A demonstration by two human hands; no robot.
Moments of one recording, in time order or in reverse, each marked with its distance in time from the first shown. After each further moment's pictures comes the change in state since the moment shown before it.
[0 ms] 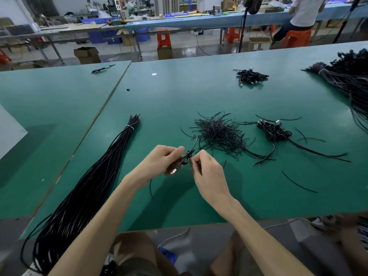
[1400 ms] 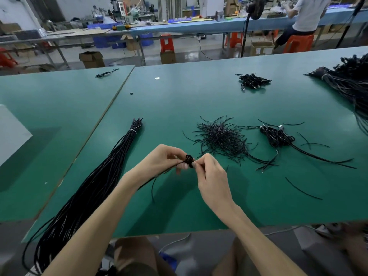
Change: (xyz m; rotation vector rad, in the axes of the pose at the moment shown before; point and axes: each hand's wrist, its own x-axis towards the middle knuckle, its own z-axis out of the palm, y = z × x) left_hand 0.012 0.003 -0.013 0.142 -0.104 0.143; right_hand -0.001 0.007 0.002 0.068 0.061 0.042
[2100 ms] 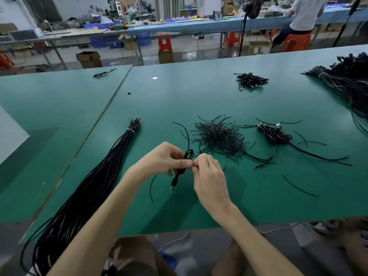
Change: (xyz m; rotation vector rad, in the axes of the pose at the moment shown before) left_hand 0.001 0.027 0.004 0.159 -0.049 -0.216; right_hand -0.004 -0.006 0.003 -0.265 0.160 -0.267
